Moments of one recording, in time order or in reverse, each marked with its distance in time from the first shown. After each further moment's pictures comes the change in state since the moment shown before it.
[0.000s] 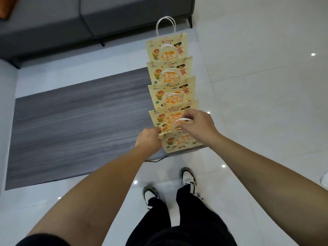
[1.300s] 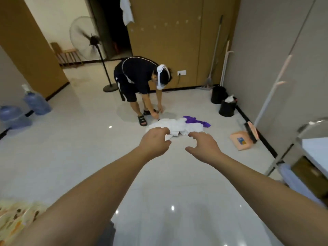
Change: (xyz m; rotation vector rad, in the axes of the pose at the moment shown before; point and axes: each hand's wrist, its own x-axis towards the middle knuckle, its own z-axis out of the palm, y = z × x) left_hand -0.453 0.246 0.102 0.468 0.004 1.694; right_hand -0.635 0.056 0.004 -0.018 1.110 0.903
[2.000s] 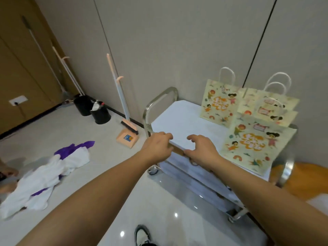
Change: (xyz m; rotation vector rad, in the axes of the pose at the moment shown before) left_hand 0.105 0.507 0.191 0.066 -0.381 0.903; right_hand -0.185 0.407 -0.187 0.060 0.336 0.851
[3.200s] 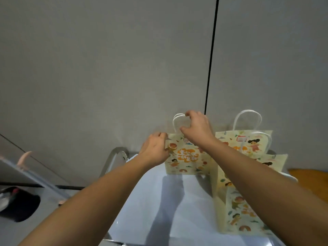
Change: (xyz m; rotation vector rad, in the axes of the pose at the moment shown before) left_hand 0.431 0.078 -0.047 -0.010 -0.089 0.389; right_hand 0.320 0.102 -0.193 0.152 0.569 0.428
